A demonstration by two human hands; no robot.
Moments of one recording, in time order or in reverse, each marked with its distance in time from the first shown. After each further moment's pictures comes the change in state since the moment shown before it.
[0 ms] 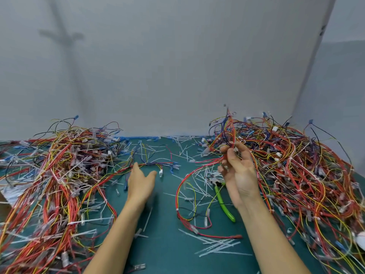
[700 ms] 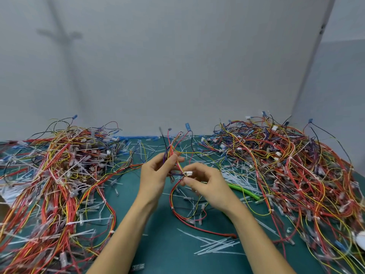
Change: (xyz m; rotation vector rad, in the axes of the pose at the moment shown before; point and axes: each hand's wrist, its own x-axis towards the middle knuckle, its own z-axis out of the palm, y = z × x) left_hand -0.043 0.045 0.010 -0.663 -0.258 0.343; right_hand -0.015 0.025 0.015 -0.867 -0.455 0.068
